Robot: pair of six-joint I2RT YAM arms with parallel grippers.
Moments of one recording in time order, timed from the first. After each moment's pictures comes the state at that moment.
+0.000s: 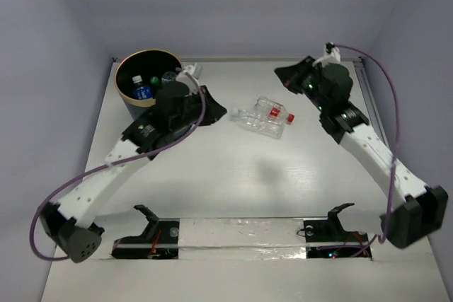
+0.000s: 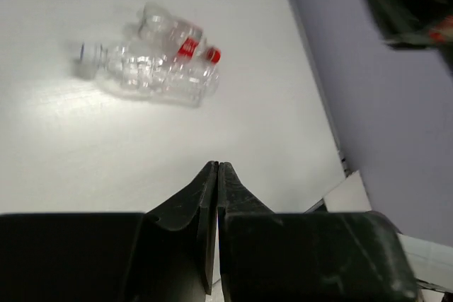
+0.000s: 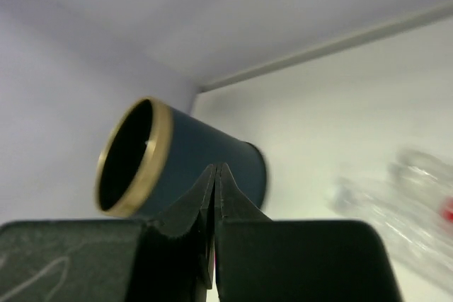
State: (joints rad) left arm -0.65 1.08 1.23 -0.46 0.07 -0.67; right arm 0.44 1.33 1.24 0.07 -0.05 0.81
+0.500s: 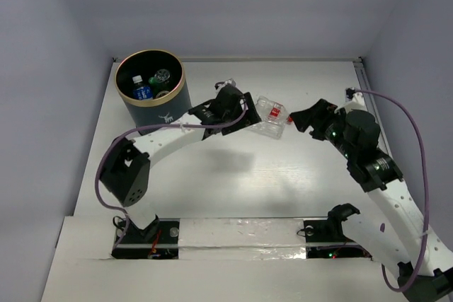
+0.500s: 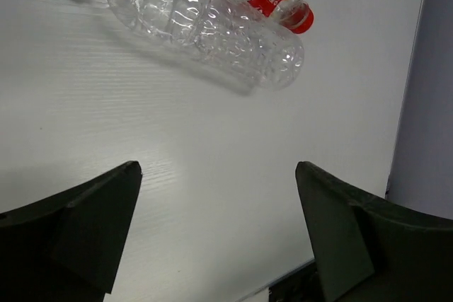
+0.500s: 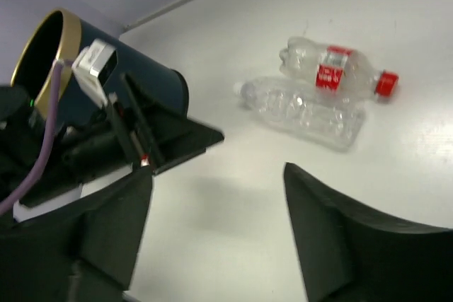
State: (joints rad) left arm -0.76 1.62 1.24 -0.33 -0.05 -0.91; right arm 0.39 0.77 0.91 -0.36 0.02 0.68
